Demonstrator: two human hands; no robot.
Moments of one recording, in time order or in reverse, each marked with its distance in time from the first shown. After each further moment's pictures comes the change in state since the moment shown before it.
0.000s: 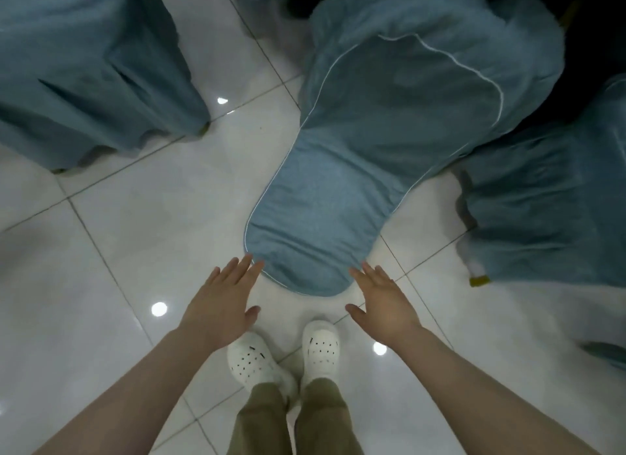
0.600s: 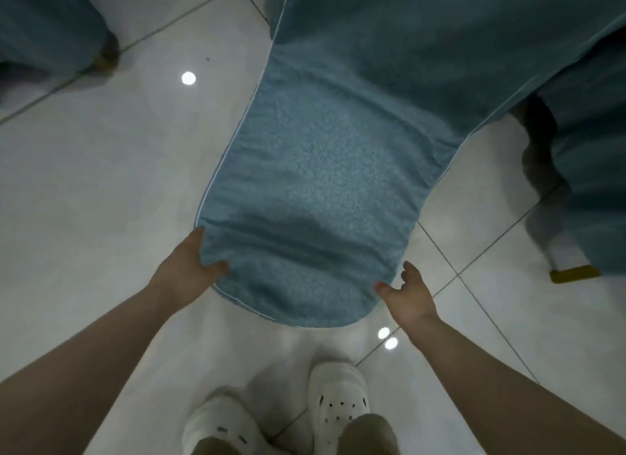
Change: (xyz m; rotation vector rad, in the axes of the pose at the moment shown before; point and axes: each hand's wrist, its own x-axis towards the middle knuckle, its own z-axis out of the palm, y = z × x) left_hand 0.255 -0.104 0.163 -0.583 0.109 -0.286; right_hand 0.221 0.113 0.171 0.860 0.263 0.575
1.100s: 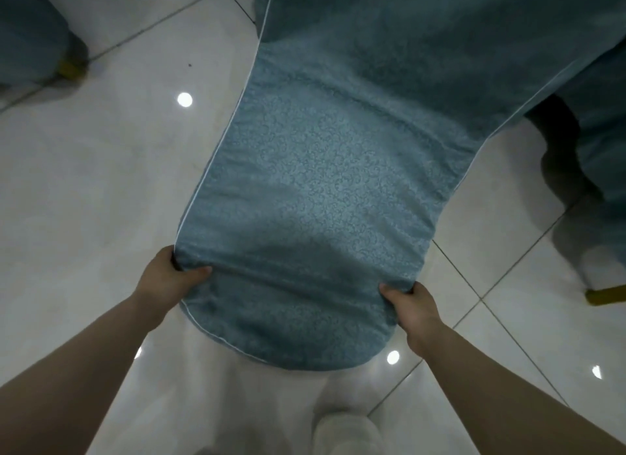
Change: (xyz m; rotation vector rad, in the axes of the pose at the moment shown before) left_hand 0.081 -0.043 0.029 -0.514 0.043 -0.150; right_hand 0.081 0.021 0.030 0.451 0.031 0.172
